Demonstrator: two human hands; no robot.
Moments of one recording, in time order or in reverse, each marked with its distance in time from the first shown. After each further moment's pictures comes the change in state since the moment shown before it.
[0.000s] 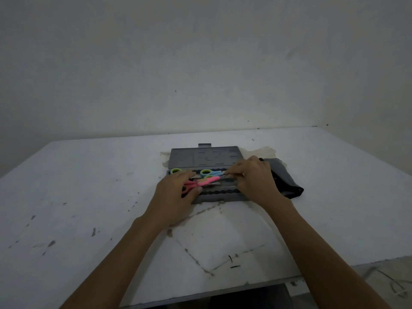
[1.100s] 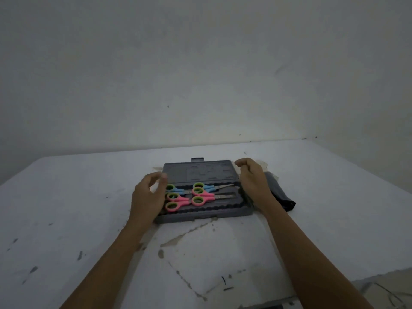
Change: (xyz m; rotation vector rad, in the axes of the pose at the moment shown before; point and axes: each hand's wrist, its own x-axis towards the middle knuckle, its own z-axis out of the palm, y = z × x) left_hand 0.026 -0.026 -0.006 -0.449 0.307 -0.375; right_hand 0.027 0.017 -0.003 0.640 0.206 0.442
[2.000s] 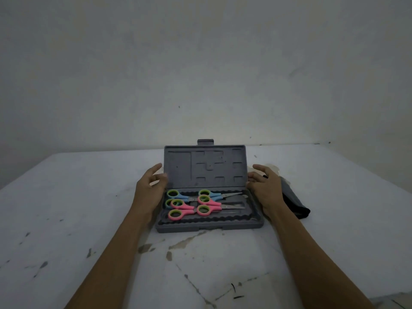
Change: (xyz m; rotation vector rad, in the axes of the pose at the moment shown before) left_hand 0.023 -0.011 -0.010 -0.329 -0.027 -0.195; right_hand 0.005 0.031 0.006 0.421 -0.013 0.193
